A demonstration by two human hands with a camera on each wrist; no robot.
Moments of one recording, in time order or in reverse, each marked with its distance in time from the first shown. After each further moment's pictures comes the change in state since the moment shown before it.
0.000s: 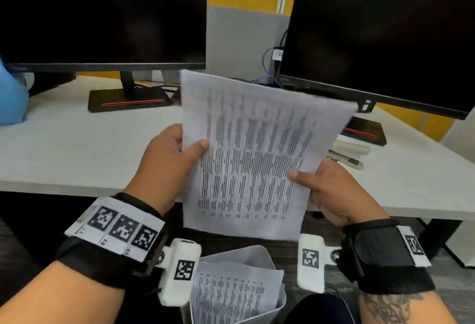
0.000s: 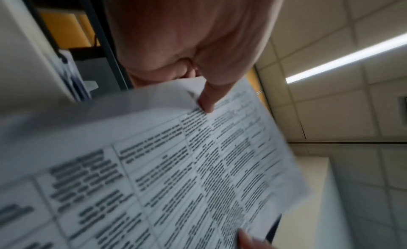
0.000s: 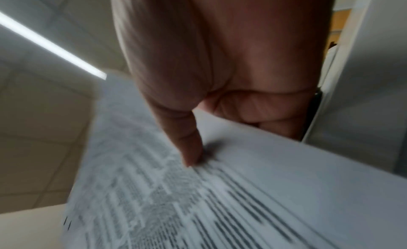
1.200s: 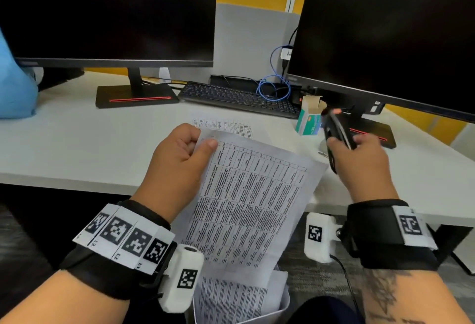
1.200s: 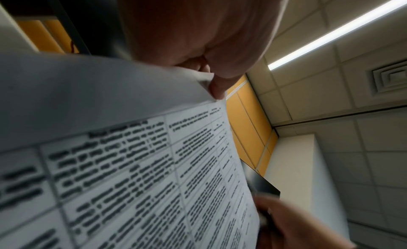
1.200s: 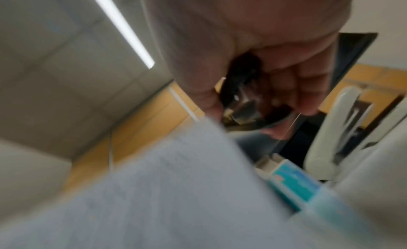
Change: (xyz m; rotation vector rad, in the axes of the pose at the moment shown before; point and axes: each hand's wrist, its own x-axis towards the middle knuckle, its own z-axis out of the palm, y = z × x) left_hand -0.012 -0.002 0.000 0.041 -0.005 0.123; right_hand 0.026 -0.025 -0.013 -0.634 0.720 -0.131
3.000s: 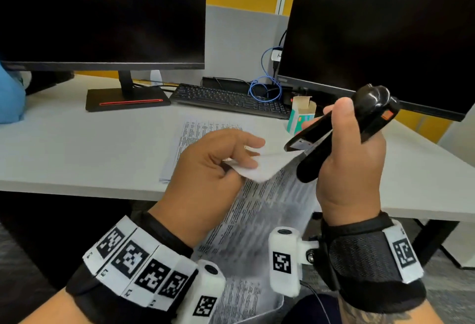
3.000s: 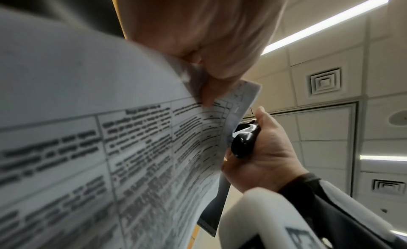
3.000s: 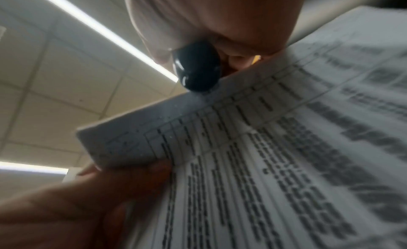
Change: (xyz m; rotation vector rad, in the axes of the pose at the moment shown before) left_hand -0.031 0.030 0.035 -0.105 -0.149 0.339; right_hand -0.073 -0.067 -0.015 0.845 0.014 -0.355
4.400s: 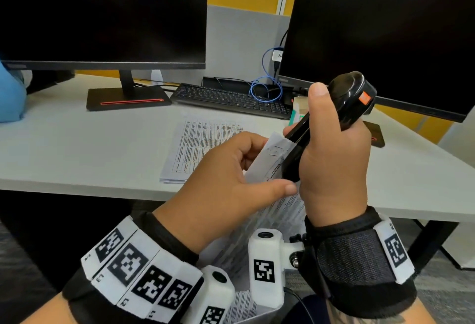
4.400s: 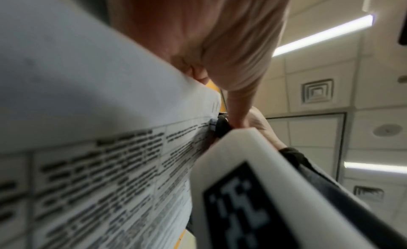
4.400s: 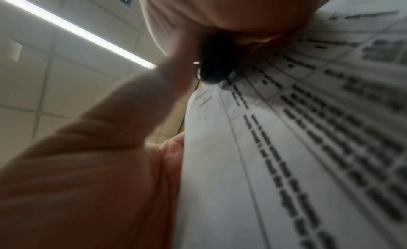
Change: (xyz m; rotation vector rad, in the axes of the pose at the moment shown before) left_hand 0.002 0.026 0.009 -0.055 -0.207 -0.268; right_hand -0.007 -0.011 0.023 -0.046 0.014 0.105
